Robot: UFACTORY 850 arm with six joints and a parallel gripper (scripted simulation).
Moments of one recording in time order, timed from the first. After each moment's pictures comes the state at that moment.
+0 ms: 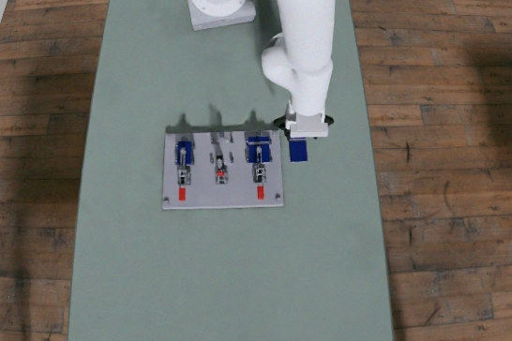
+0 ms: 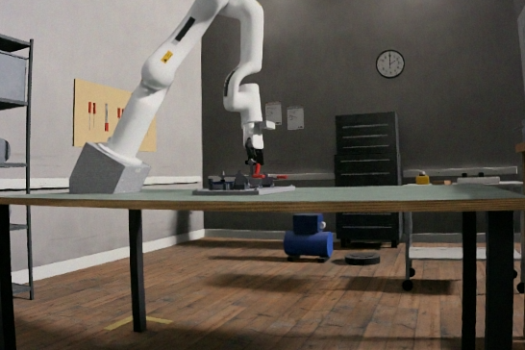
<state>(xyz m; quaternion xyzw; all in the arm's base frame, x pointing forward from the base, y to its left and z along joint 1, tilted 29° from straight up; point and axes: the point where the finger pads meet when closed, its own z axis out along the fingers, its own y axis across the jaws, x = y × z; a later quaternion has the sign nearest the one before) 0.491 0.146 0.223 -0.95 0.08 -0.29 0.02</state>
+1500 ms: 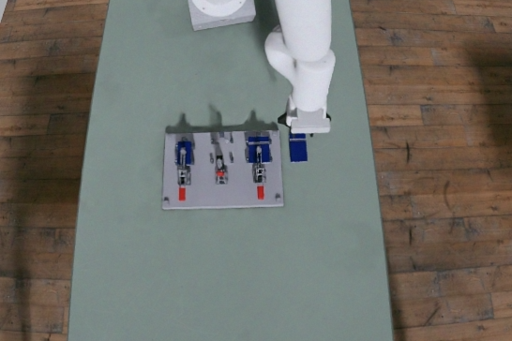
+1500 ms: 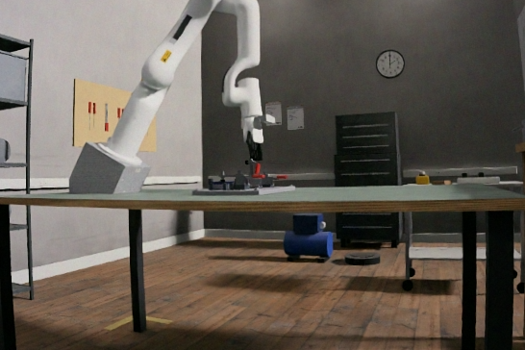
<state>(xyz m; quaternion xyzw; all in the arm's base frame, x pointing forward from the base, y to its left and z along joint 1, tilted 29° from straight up) 0.479 0.146 0.245 -0.95 0.08 -0.29 0.02</state>
